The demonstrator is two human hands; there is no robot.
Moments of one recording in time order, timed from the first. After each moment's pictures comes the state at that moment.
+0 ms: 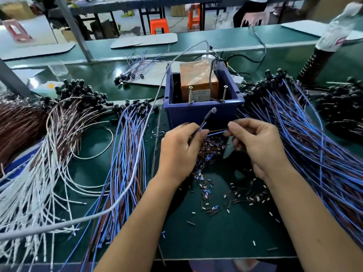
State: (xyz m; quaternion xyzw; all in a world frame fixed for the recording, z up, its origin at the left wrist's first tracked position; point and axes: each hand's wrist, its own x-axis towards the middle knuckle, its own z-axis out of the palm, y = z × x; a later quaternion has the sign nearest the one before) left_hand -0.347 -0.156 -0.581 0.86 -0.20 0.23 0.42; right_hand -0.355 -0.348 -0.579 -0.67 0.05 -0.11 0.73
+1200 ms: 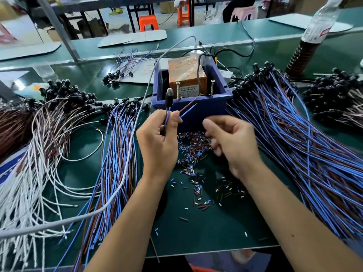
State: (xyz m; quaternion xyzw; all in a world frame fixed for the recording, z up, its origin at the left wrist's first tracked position) left_hand -0.346 -0.151 -0.577 0.77 -0.13 0.33 0.53; right_hand -0.364 -0.321 -0.585 -0.64 0.04 -0.10 0.76
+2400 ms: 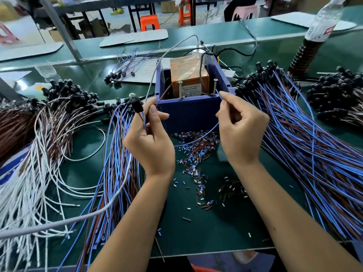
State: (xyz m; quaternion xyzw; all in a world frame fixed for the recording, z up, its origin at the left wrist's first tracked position) left_hand -0.349 -0.158 -0.568 0.67 0.01 0.47 0.57; right_hand -0.349 -0.311 -0.566 -0.75 -0.01 -0.46 0.47
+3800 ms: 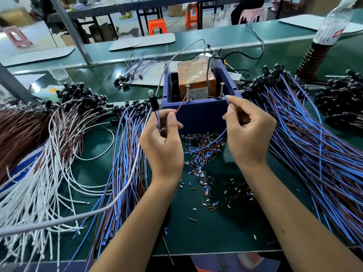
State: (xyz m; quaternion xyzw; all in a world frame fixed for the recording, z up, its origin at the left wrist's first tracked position) left_hand -0.359 -0.157 -0.566 0.72 -0.02 0.37 0.58; right_hand -0.351 -0.312 -0.563 -0.75 0.00 -0.44 0.50
